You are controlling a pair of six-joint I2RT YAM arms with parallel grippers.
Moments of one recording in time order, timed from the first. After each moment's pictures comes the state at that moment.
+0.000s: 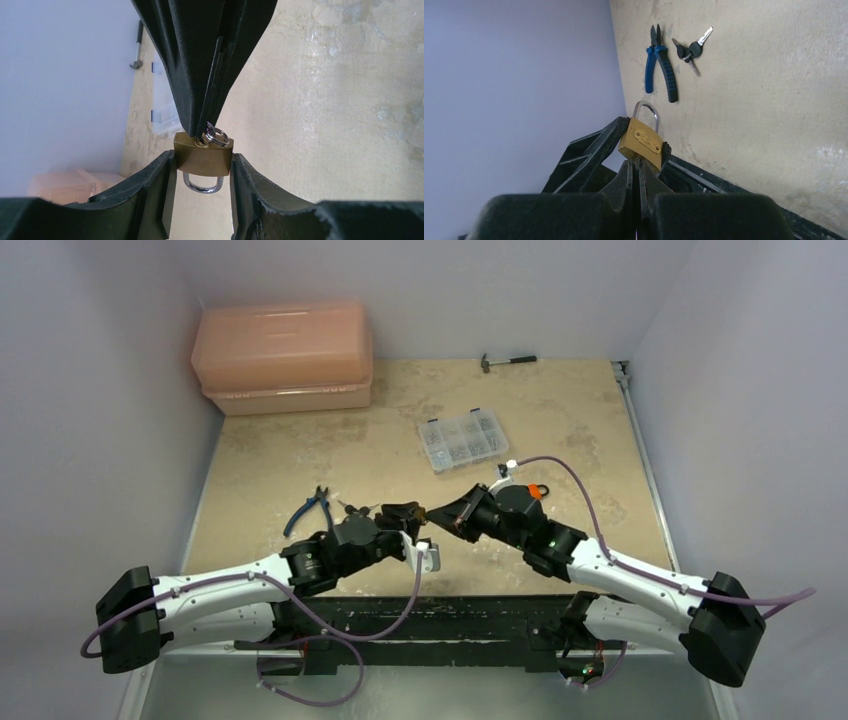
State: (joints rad) left arm -1.11 0.98 0.51 0.14 -0.16 0.85; right arm 0.88 1.04 0.57 0.10 -0.01 1.41
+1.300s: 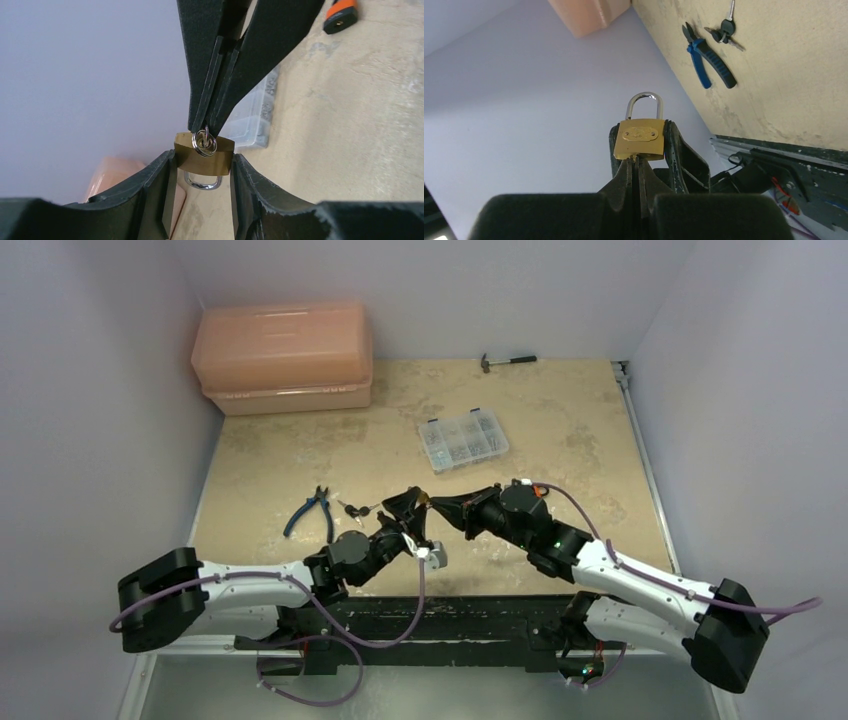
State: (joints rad) left arm -1.15 1.11 0.34 0.79 -0.35 0.98; right arm 0.87 0.98 0.55 0.06 0.01 1.96
